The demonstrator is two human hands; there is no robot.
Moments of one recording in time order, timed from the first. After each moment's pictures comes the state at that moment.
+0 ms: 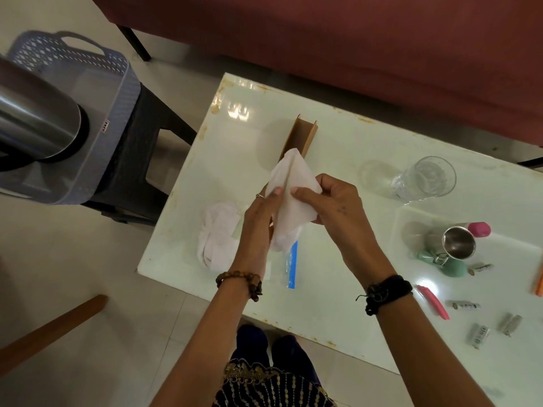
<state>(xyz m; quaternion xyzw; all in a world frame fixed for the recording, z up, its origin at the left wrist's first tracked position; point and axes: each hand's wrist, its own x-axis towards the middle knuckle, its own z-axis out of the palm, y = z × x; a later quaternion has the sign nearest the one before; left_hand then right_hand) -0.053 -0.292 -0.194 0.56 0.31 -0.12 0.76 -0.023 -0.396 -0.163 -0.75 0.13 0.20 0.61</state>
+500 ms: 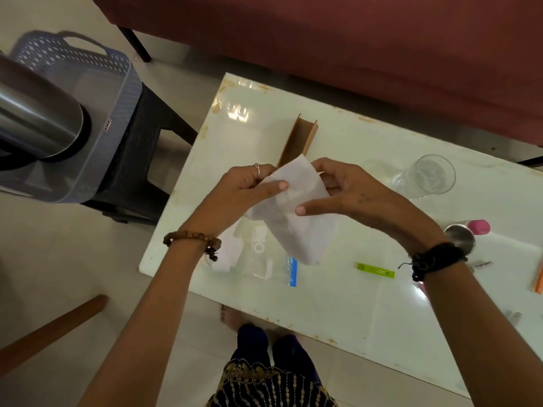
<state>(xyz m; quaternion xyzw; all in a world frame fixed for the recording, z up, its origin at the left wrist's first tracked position) -0.017 -0.237 -0.170 0.79 0.01 -0.20 0.58 0.004 -0.425 -0.147 -0.79 -0.07 0.37 0.49</state>
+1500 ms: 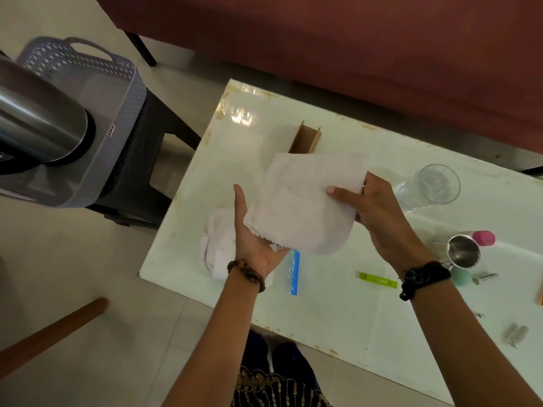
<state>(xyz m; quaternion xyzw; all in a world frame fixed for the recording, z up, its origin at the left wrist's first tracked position) -0.049 -0.275 -0.231 0.23 0.27 -0.18 0.92 -0.003 -0.441 -0.185 -0.71 0.16 0.22 0.65</state>
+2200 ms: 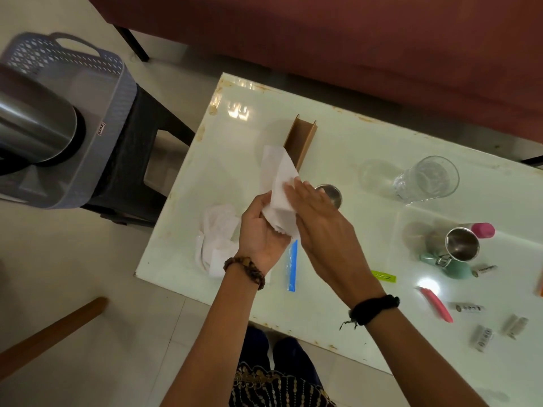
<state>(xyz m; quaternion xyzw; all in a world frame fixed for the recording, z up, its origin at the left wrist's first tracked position) -0.043 -0.288 -0.228 0.22 0.33 -0.18 0.90 -0.046 -0.401 -0.189 -0.94 -0.18 0.15 0.24</state>
